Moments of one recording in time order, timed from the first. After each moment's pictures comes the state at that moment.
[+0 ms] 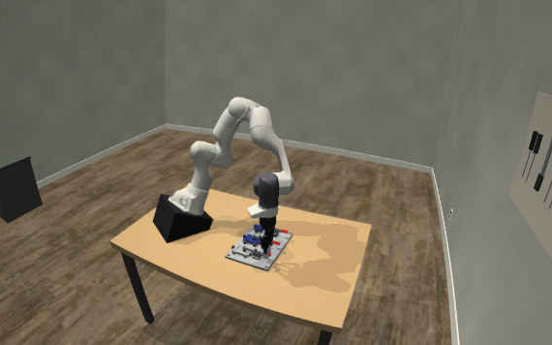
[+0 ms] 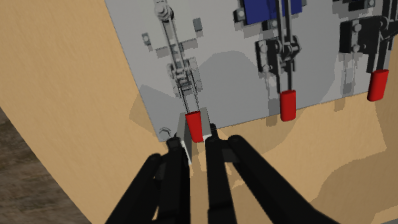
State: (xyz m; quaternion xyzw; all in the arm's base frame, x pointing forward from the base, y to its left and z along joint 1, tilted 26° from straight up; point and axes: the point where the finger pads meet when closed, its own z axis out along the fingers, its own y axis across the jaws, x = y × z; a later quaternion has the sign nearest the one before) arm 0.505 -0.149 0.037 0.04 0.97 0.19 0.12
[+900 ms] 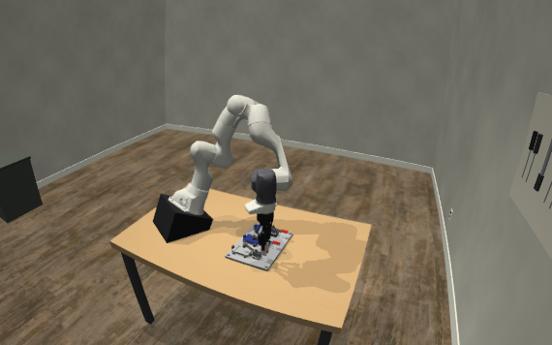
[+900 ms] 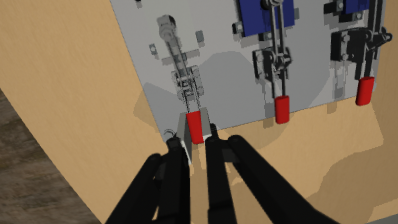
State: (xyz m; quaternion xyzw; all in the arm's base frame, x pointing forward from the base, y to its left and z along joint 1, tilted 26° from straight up) arm 0.489 -0.153 0.049 0.04 0.97 0.19 0.12
